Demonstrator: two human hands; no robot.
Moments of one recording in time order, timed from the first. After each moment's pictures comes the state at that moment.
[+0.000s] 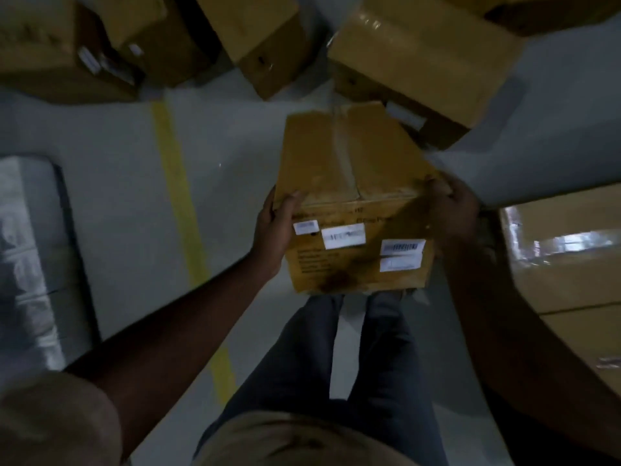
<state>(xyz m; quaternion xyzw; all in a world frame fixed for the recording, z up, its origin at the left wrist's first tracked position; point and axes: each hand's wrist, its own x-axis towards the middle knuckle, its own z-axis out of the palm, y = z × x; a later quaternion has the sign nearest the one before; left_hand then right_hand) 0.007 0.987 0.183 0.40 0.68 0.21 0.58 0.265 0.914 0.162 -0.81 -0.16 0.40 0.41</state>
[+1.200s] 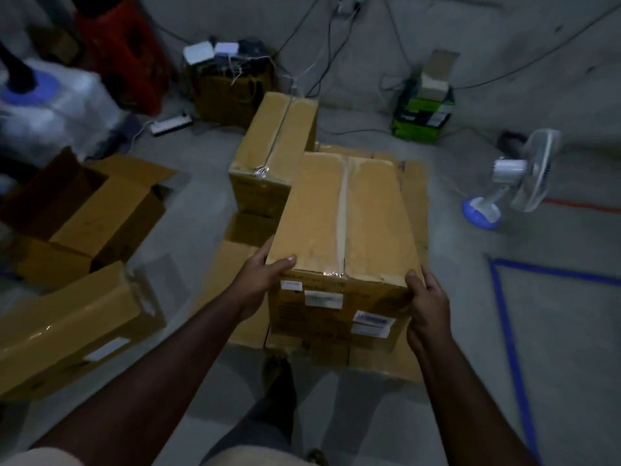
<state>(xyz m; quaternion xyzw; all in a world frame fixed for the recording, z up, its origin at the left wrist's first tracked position) 0.494 0.572 0.385 0.65 0.13 -0.18 0.73 0.464 0.281 0.384 -0.60 0.35 -0.04 0.72</state>
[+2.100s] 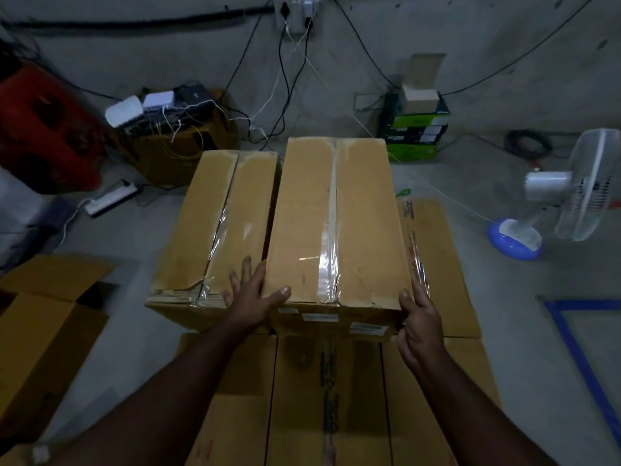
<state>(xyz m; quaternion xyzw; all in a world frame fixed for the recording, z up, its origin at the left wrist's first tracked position) 0.937 0.544 0.167 0.91 0.04 -0.18 0.38 0.872 0.239 0.139 -0.48 0.36 -0.06 0.79</state>
